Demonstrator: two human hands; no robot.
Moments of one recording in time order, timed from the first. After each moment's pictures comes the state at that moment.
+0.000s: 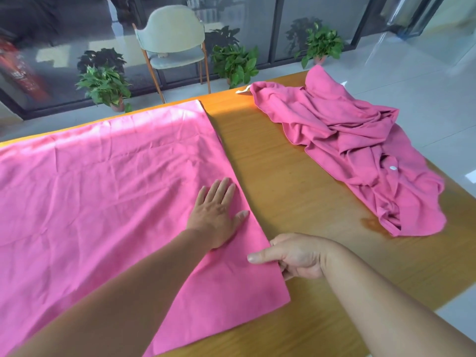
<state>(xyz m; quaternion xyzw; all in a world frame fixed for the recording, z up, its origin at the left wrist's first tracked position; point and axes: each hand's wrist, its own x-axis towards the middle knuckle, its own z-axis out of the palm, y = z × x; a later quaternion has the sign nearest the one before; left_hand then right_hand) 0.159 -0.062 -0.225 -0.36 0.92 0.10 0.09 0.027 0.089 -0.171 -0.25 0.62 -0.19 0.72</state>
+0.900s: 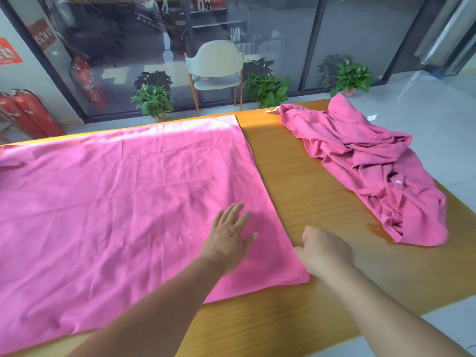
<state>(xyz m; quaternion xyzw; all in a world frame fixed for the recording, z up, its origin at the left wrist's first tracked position) 0.223 0.031 -0.200 -0.38 0.91 0.17 -0.04 0.050 0.138 -0.147 -0.42 0.88 0.06 0.20</state>
